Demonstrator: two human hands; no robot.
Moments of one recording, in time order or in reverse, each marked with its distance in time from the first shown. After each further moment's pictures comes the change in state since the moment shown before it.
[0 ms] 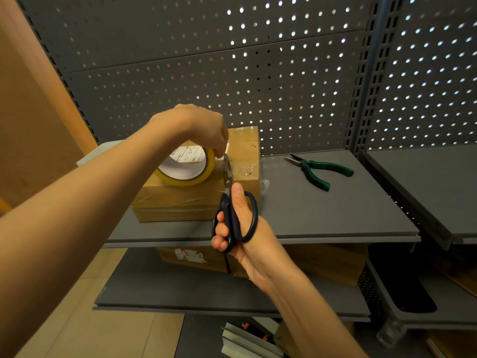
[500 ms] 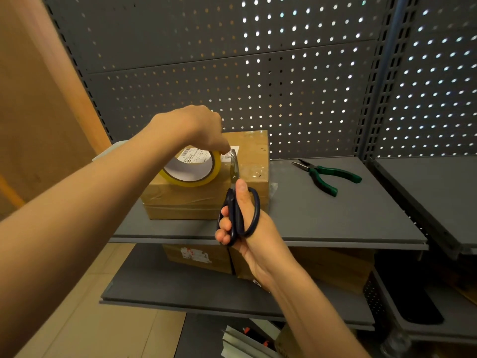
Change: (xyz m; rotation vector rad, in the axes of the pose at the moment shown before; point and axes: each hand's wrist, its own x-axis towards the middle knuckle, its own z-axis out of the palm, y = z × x) left_hand -0.013 -0.015 0.005 0.007 0.121 -0.141; right_hand 0.006 0.001 0.009 -0.086 0.055 -0.051
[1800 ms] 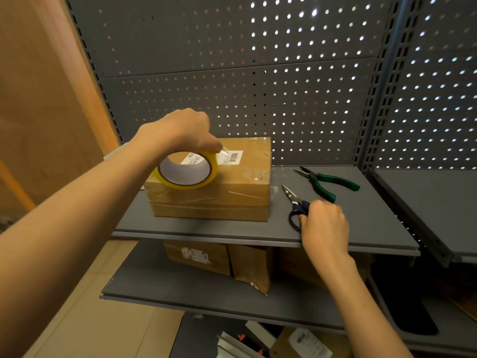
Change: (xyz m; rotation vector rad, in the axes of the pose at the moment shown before) left_hand -0.026 -0.018 0.000 -0.191 0.108 -0.122; right_hand 0.003 -0.024 -0.088 -1.727 0.778 -0.230
